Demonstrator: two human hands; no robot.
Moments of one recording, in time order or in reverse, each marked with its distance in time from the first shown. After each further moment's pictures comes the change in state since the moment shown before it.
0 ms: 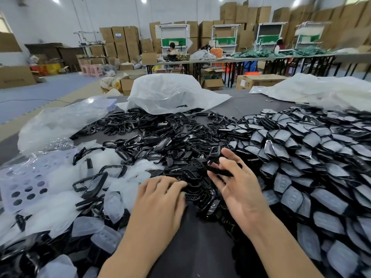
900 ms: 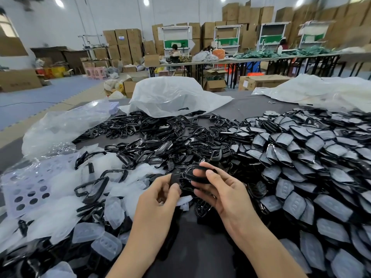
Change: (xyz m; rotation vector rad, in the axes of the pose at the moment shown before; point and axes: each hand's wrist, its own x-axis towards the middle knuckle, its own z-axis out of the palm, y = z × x) left_hand 0.014 0.010 -0.005 -0.988 0.023 -0.578; right_hand -0.006 0.016 0.010 -0.189 -0.062 0.060
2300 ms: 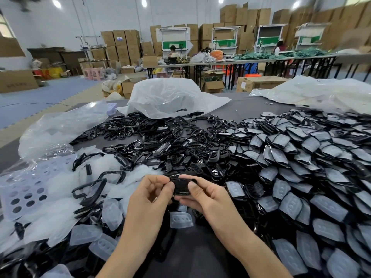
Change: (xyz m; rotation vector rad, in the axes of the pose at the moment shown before) left_hand 0.008 -0.007 -0.007 -0.184 0.055 -0.054; right_hand -0.011 0.010 0.010 -0.211 -0.229 -0.033
